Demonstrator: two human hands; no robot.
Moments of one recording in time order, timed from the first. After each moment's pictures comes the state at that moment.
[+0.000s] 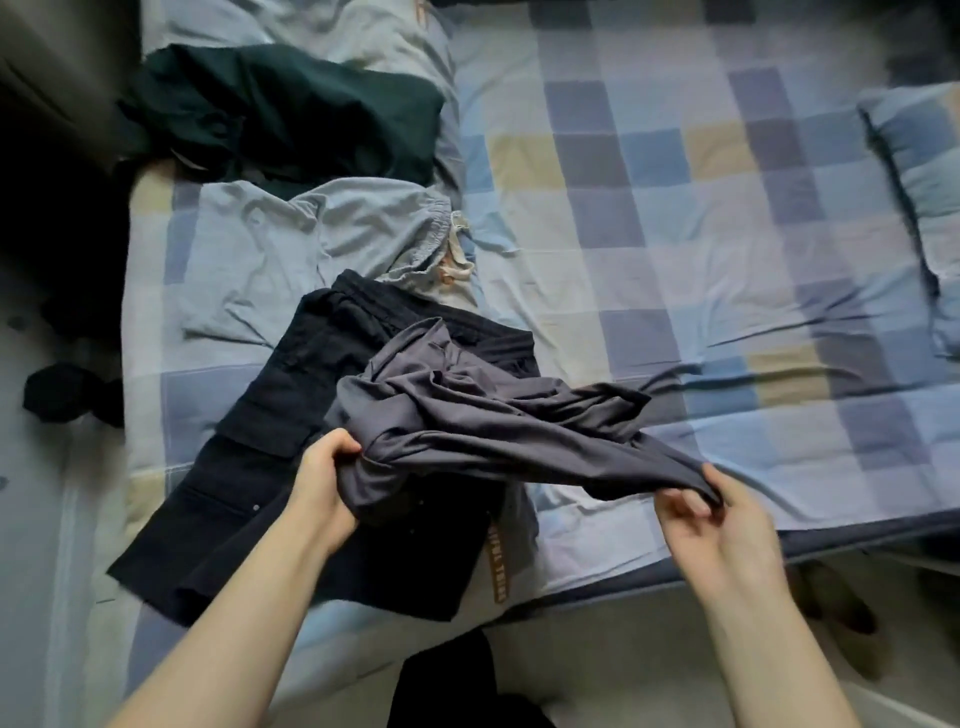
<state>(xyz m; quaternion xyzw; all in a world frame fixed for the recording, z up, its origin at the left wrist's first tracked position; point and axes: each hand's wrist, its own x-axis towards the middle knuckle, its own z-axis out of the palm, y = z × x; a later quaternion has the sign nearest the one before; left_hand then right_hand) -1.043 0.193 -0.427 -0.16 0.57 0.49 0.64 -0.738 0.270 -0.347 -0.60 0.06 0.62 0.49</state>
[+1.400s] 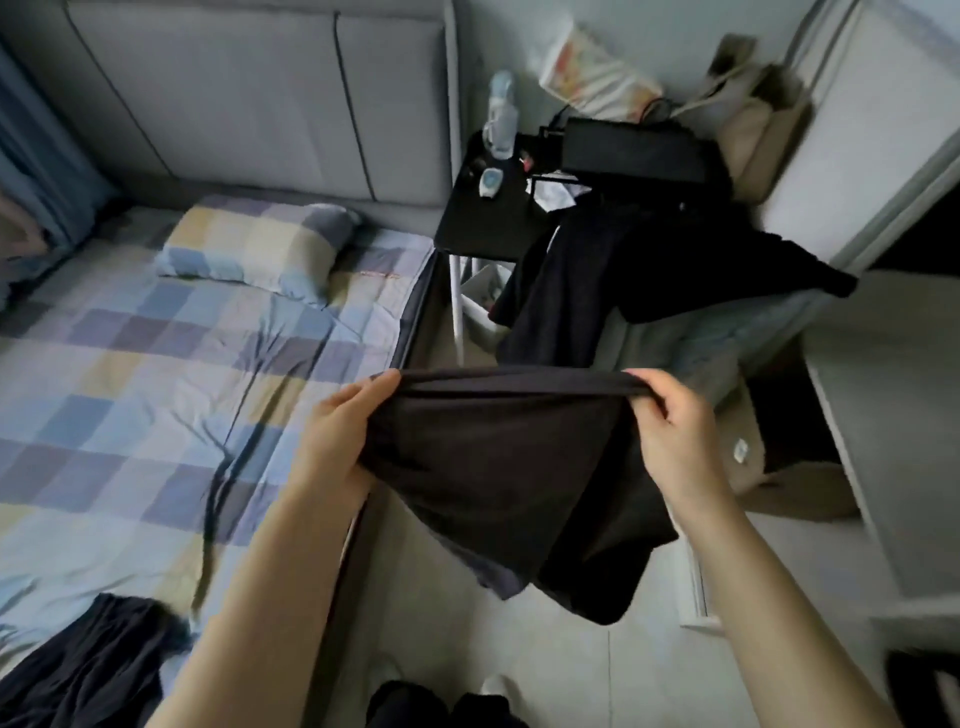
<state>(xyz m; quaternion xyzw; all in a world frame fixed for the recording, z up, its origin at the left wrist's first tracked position) -0.437 -0.014 -0.046 0.43 0.43 0.23 0.76 -0.269 -0.228 -0.073 -0.83 -0.21 0.03 0.51</state>
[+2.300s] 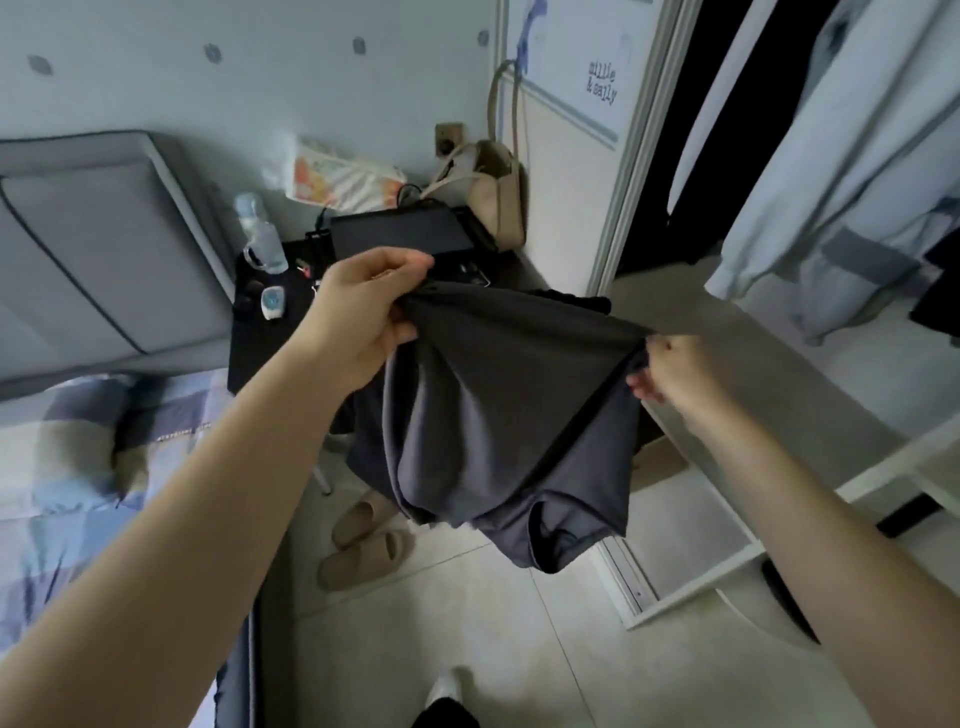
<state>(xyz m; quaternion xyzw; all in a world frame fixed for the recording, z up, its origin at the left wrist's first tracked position) -0.153 -0.057 0.076 0.61 0.07 0.05 0.78 -0.081 -0.349 -0.013 -0.87 0.13 0.01 0.47</state>
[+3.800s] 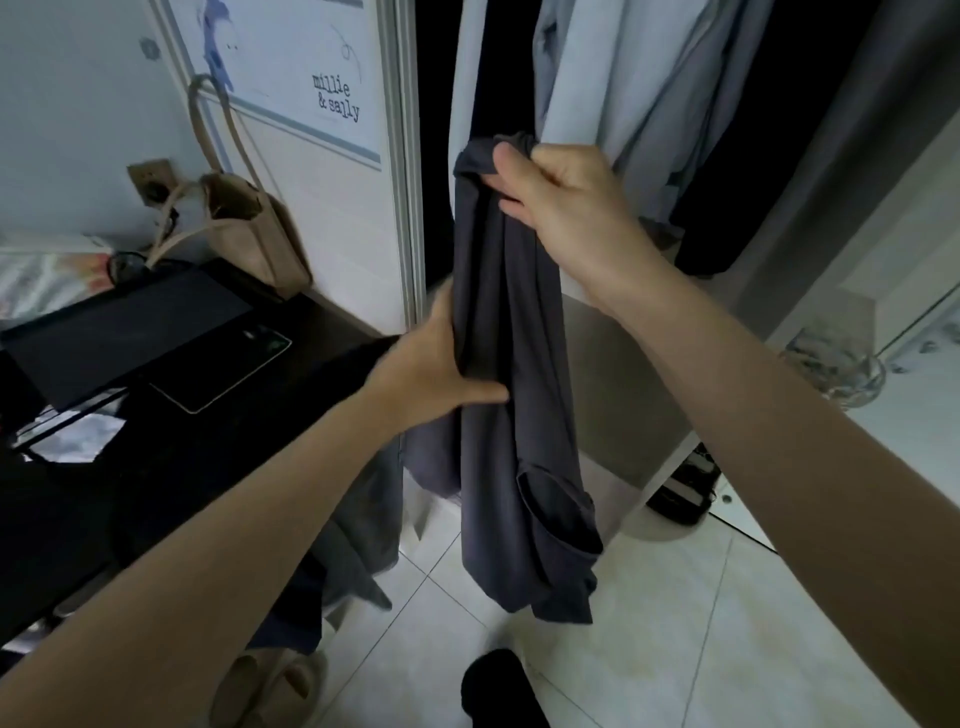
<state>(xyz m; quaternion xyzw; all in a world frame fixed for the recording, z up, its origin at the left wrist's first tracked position) 0.014 -0.187 0.017 0.85 -0.32 -0.11 0.40 -0.041 -0.326 0.143 -0.81 0.01 -0.23 0.53</state>
